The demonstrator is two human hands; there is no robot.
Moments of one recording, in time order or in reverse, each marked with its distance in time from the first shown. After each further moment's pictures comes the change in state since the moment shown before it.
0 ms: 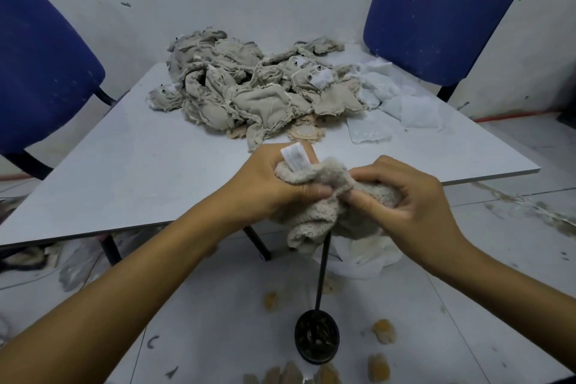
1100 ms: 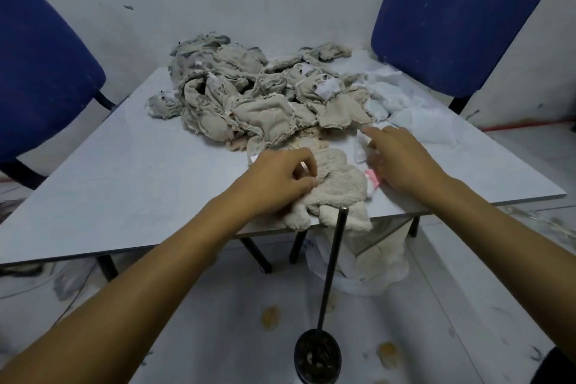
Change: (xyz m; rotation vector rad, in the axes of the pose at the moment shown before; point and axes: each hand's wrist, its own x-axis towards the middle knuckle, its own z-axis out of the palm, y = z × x) left_hand 0.057 -0.034 -0.018 0.713 0.083 -0.170; right_hand 0.093 0.111 0.002 -0.709 -0.338 0.260
